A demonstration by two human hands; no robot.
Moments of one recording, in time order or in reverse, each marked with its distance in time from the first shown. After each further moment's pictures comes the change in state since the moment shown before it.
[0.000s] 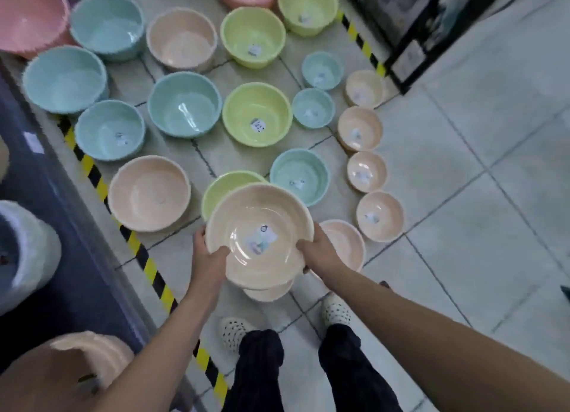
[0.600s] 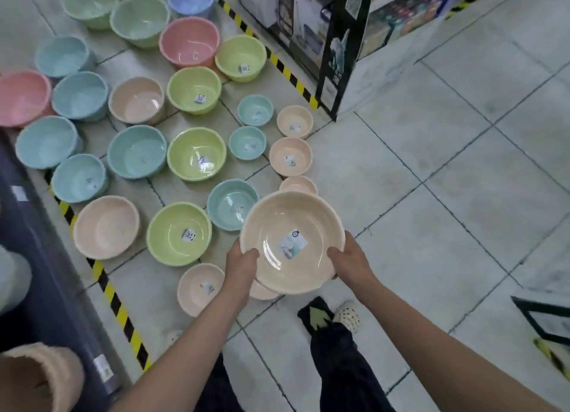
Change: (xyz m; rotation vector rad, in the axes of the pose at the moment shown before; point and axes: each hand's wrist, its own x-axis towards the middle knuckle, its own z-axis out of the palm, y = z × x) left_hand -0.211 0.058 0.386 0.081 -0.017 -0.012; right_hand -0.079 0.078 -0.430 0.064 0.126 -0.057
